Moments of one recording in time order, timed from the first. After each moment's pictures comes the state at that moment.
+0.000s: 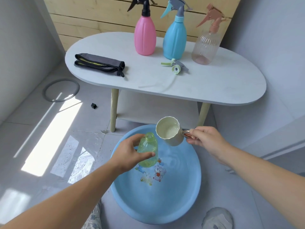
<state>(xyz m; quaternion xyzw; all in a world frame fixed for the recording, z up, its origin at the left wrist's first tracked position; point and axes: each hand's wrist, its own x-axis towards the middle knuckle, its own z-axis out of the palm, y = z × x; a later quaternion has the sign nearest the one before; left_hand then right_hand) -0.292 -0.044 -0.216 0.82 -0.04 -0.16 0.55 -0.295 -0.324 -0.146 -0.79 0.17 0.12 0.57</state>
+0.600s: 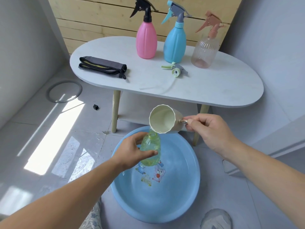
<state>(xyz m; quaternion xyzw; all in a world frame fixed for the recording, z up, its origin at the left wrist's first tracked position) -0.294 -0.052 -0.195 0.82 -0.06 -0.16 0.55 -0.308 -0.302 -0.079 -0.86 0.04 0.02 0.51</state>
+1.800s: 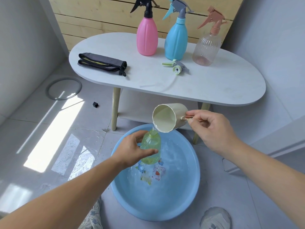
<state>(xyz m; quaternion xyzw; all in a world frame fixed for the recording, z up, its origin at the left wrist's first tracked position) -0.293 -0.053 -0.199 0.82 -0.07 -0.15 0.55 -0.310 -0.300 -0.077 -0.89 0.01 -0.03 0.45</state>
